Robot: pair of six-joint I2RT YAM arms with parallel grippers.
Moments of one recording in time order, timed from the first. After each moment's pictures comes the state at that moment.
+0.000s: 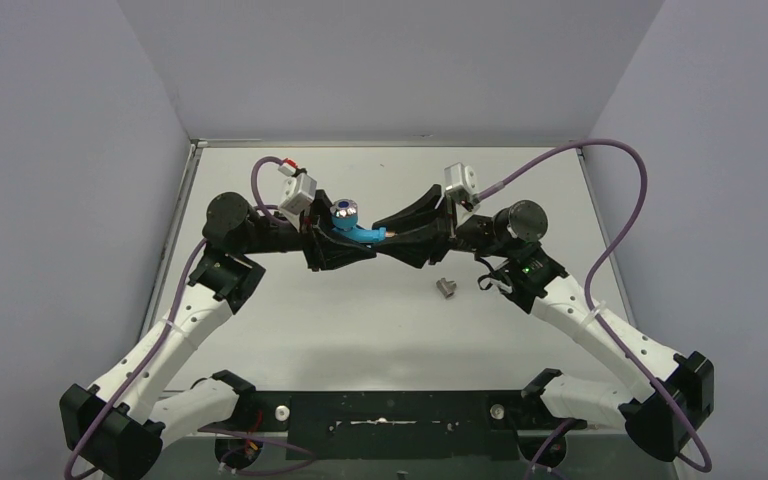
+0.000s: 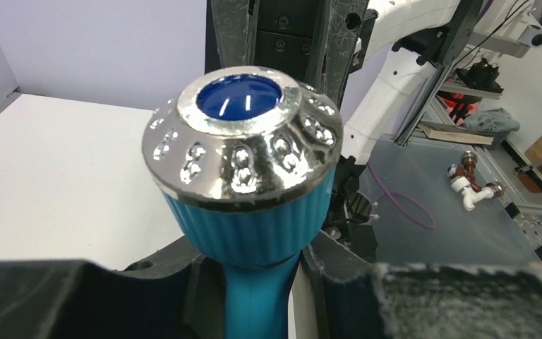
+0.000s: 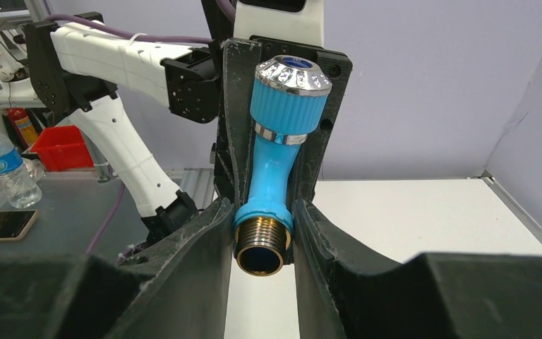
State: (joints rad) left arm -0.51 1.05 0.95 0.34 1.05 -0.41; right arm 0.68 1.12 0.97 0.53 -0.84 0.30
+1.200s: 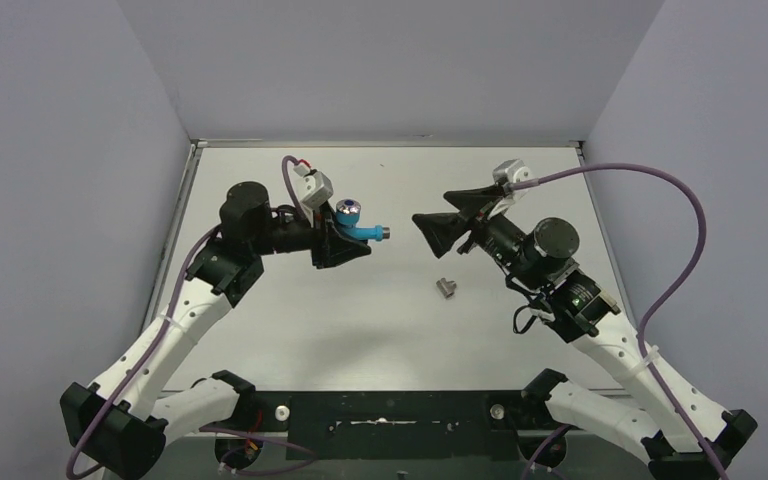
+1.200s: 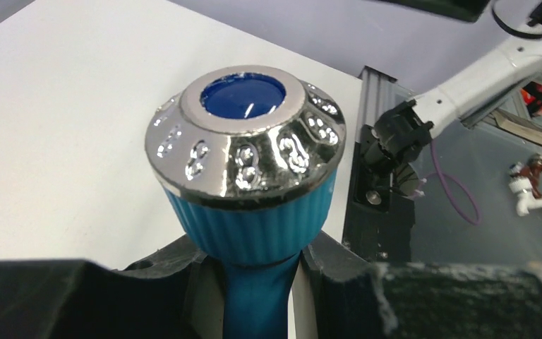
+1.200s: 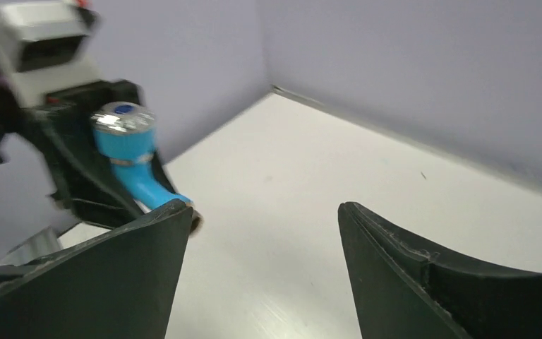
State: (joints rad) left arm -0.48 1.07 1.00 -0.08 0.89 -0.18; right arm 0.68 0.87 0.97 0.06 -0.21 0.18
